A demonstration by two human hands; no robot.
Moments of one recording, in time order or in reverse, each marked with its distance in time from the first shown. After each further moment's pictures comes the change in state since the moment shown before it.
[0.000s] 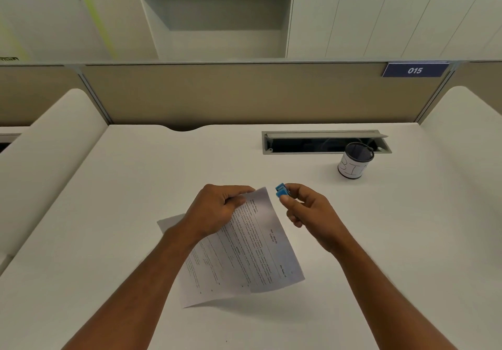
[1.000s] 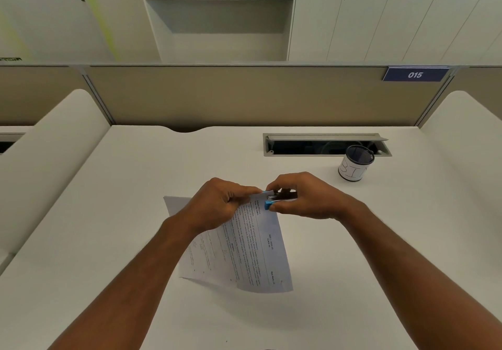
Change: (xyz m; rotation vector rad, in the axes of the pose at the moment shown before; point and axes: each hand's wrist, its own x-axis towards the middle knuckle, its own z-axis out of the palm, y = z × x) left_hand -0.002 0.027 -0.020 0.143 -0.103 0.124; right_hand 0.041 -0.046 -0.016 -0.731 -0.366 -0.260
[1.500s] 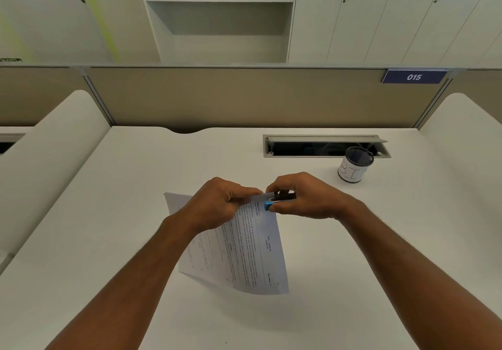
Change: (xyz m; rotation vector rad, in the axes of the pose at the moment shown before) left_hand 0.003 0.001 -0.003 0.046 -0.036 -0.006; right_hand 0.001 -0.007 -0.003 -0.057 -0.021 -0.007
